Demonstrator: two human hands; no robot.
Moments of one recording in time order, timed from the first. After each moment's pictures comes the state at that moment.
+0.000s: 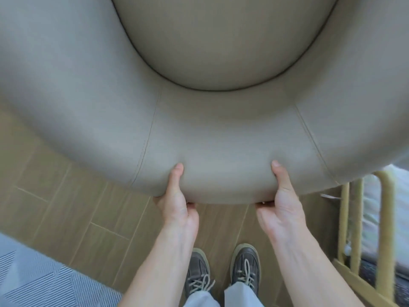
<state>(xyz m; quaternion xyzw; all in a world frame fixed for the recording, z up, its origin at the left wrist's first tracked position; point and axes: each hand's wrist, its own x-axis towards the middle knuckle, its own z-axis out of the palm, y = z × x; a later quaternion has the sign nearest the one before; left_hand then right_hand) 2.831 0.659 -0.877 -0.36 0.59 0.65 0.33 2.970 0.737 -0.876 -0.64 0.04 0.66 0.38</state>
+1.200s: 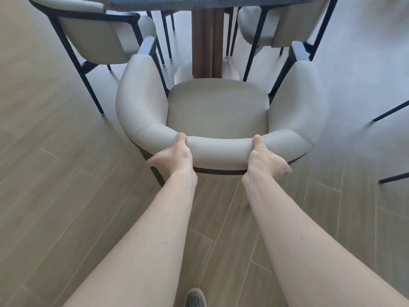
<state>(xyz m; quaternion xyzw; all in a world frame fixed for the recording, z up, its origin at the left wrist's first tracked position) 2.618 1.048 -0.585 -0.23 0.66 0.67 0.23 2.744 1.121 -0.575 -0.71 -0.13 0.55 0.42</state>
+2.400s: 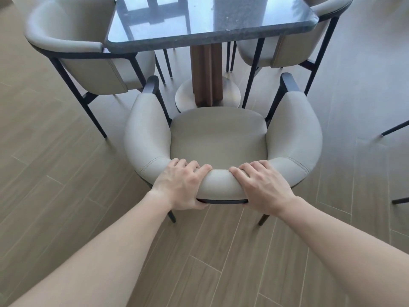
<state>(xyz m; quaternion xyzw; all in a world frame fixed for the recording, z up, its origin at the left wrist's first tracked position) 2.534 1.108 -0.553 0.69 0.71 -0.11 0.04 2.751 1.234 -0.560 -0.22 -0.97 -0.01 -0.09</state>
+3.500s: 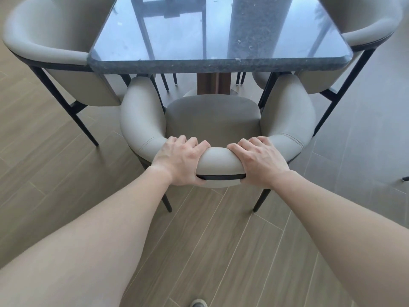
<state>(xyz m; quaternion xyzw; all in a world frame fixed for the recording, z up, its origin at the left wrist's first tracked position) 2.421 1.338 -0.552 0.63 0.77 -0.08 0.04 2.620 1.489 -0.561 -0.20 -0.98 -0.01 -0.06</state>
